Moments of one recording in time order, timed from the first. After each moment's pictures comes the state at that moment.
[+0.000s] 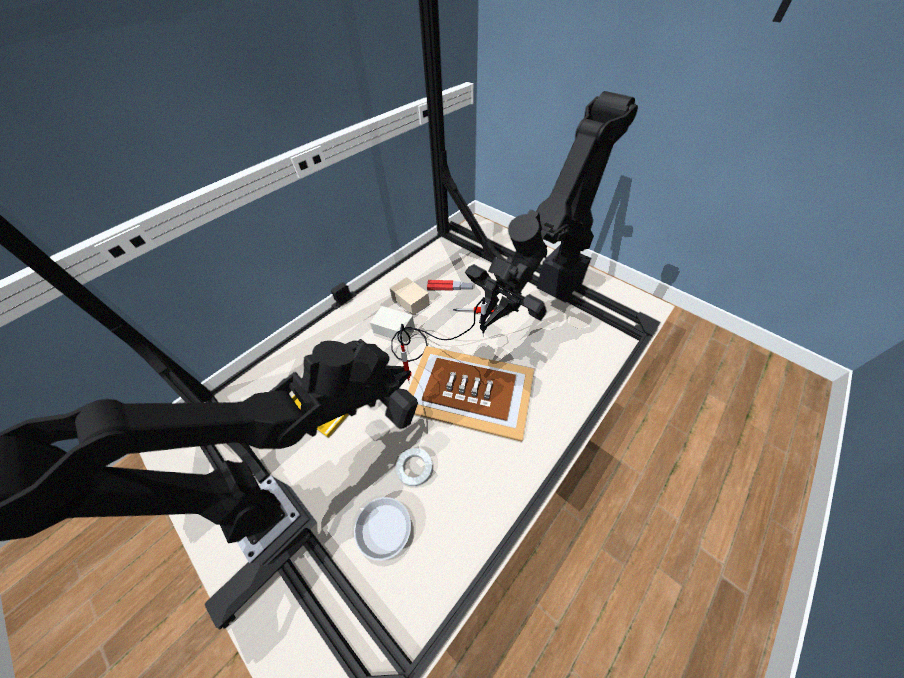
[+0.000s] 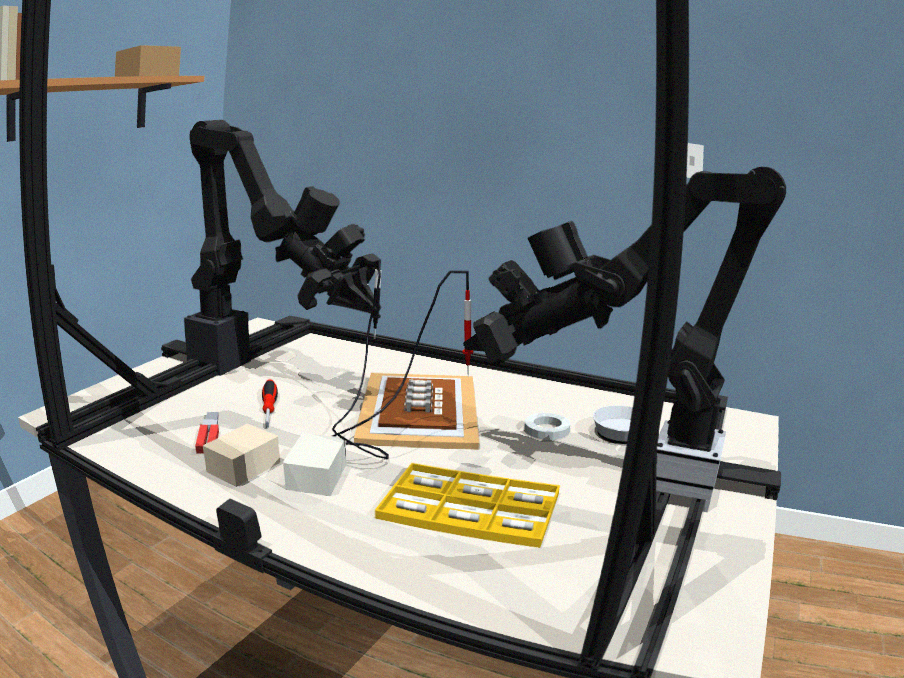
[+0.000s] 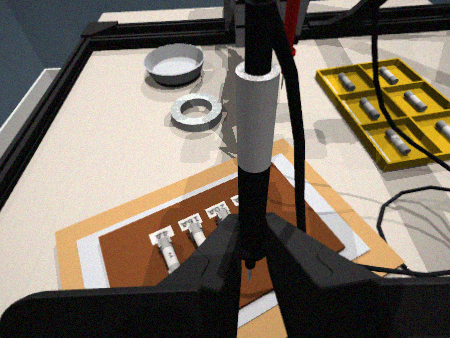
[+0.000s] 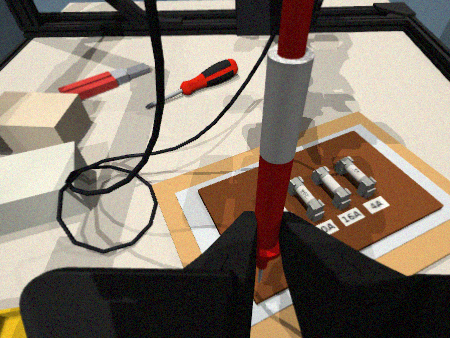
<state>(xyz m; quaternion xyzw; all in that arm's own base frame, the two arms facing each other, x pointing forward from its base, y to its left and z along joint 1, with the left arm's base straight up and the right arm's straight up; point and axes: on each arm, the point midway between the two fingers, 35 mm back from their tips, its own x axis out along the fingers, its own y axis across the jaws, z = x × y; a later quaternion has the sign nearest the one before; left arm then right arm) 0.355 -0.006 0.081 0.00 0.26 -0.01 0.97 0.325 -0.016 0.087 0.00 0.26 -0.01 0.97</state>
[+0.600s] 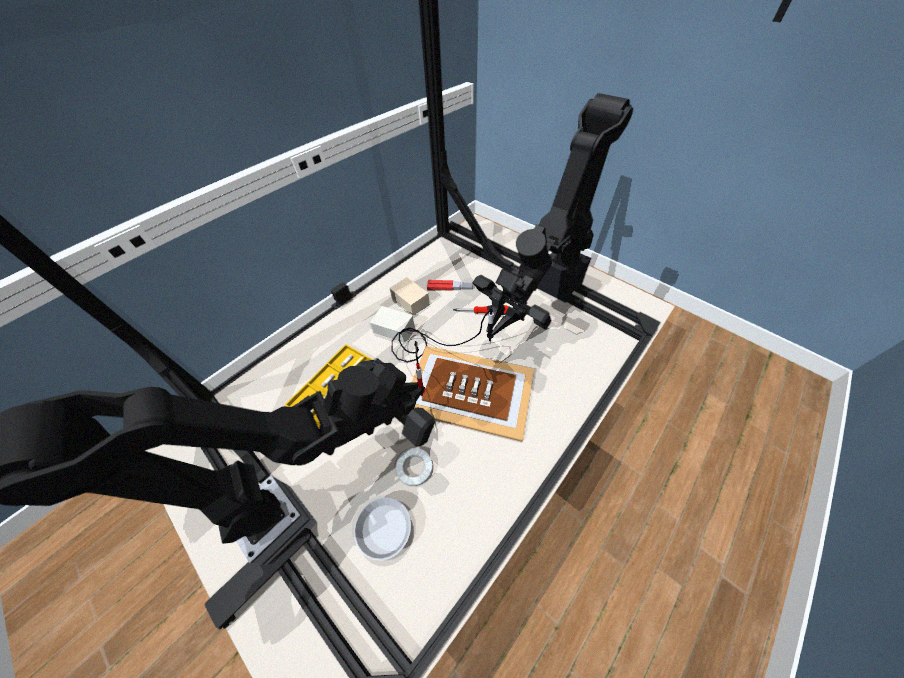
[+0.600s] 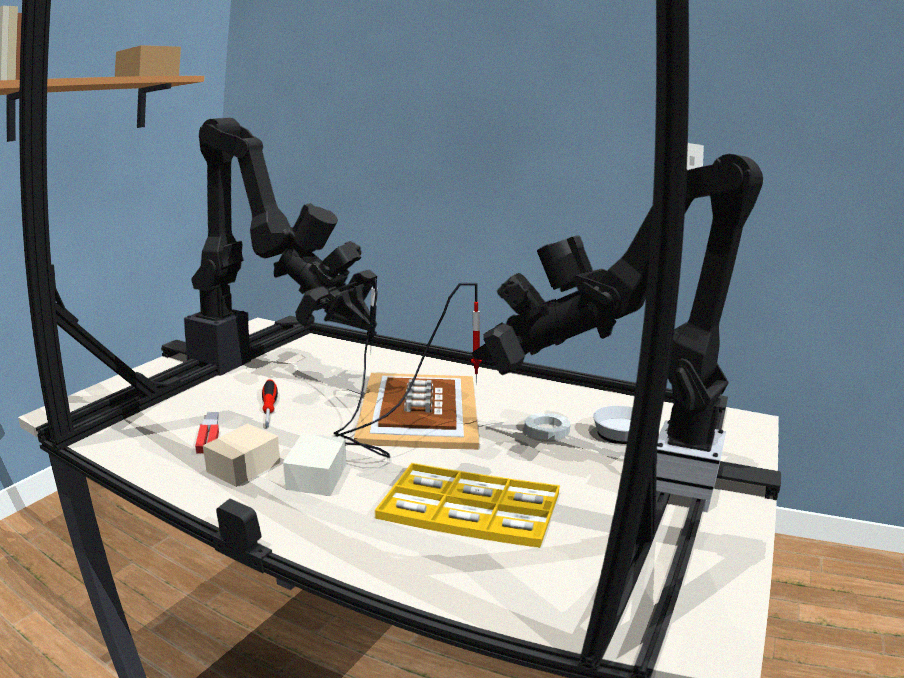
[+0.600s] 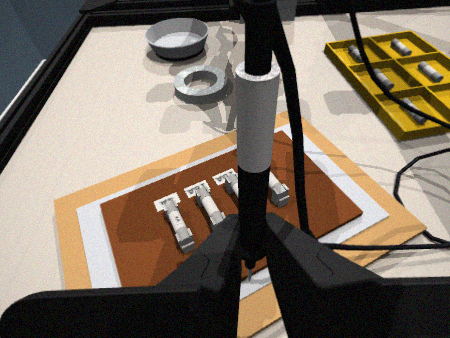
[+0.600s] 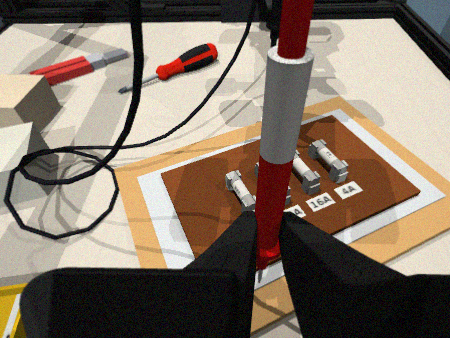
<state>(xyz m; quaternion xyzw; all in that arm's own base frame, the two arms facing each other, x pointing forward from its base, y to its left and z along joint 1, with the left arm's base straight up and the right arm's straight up) 0.341 0.005 0.048 0.00 0.27 -0.01 0.96 0.326 -0.051 0.062 0.00 0.26 0.00 0.97</state>
